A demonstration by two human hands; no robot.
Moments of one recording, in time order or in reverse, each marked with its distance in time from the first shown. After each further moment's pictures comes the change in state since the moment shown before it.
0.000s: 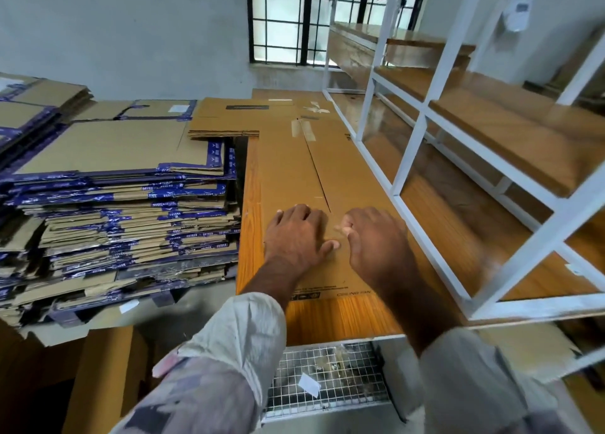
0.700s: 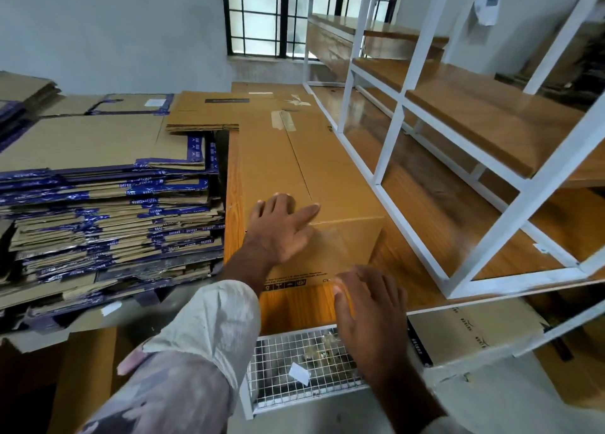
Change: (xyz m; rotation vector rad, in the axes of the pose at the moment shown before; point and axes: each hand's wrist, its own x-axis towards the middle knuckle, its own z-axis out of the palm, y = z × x) left_hand -0.004 -0.017 -0.004 0.008 -0.146 0.109; right_hand -0.126 -0.017 0.033 -0.051 0.256 0.102
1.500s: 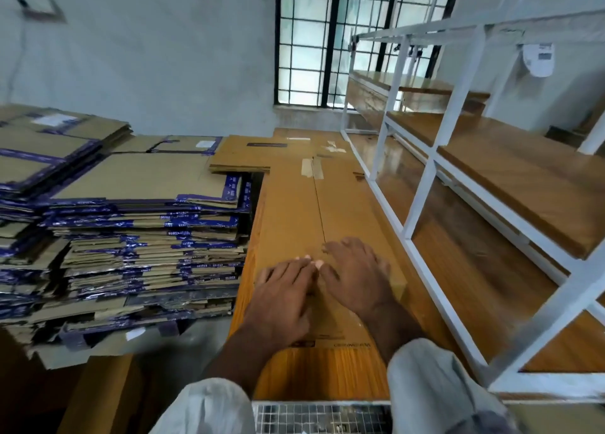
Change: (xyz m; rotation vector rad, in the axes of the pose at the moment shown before) left_hand -0.021 0.010 0.030 -0.025 0.289 0.007; right_hand 0.172 0.024 0.052 0.039 -0.534 -0.046
